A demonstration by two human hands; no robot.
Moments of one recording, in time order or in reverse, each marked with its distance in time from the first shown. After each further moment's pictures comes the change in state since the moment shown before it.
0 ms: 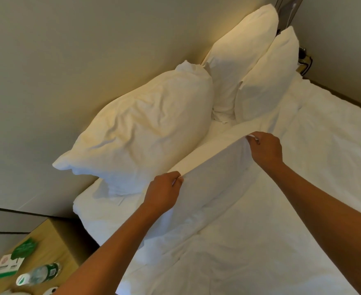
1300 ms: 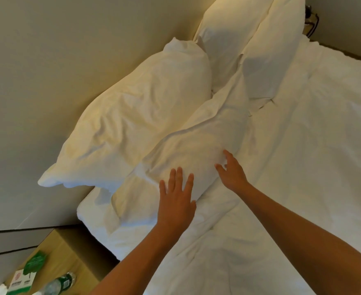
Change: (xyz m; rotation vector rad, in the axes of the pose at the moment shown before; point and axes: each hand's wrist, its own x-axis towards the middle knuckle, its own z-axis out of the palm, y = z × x) left_hand 0.025 -0.053 0.088 0.557 -0.051 0.199; right_hand -0.071 0.012 0.166 0.307 -0.414 0.272
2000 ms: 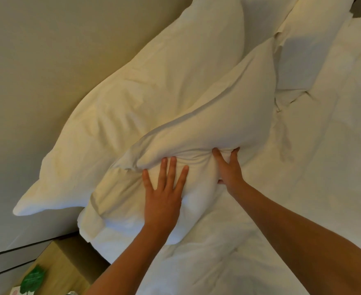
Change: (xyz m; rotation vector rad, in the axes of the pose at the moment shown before) left_hand 0.082 -0.128 0.042 0.314 0.233 0.062; right_hand 0.090 -0.054 0.099 0.547 0.033 0.429
